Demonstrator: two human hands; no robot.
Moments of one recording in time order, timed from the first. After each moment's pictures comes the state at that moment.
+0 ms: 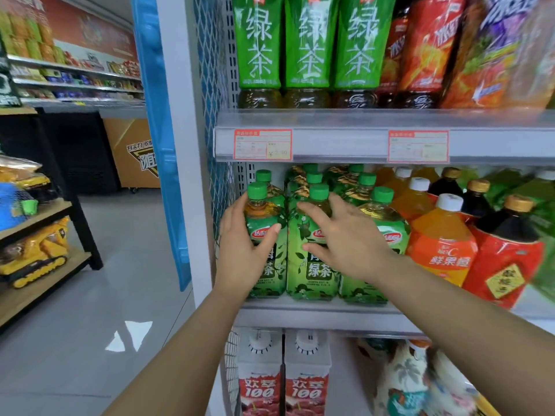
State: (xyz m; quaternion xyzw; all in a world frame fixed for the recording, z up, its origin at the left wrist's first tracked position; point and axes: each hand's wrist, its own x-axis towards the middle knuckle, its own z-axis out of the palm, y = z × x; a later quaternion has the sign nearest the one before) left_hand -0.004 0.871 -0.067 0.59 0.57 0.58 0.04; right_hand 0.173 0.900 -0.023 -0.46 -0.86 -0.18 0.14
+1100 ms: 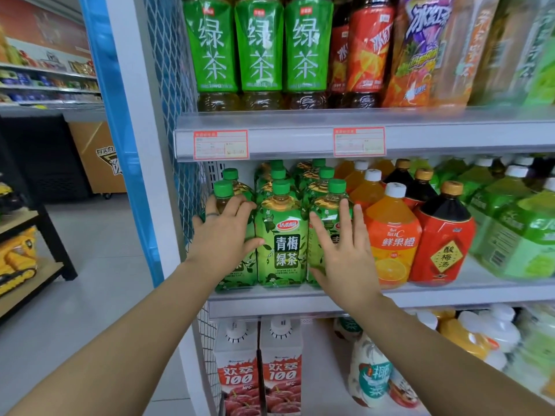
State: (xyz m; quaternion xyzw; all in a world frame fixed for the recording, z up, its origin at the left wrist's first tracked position) left_hand 0.010 0.865 -0.033 0.72 0.66 0.16 -0.16; right_hand 0.221 0.879 -0.093 -0.55 -0.75 -0.24 0.28
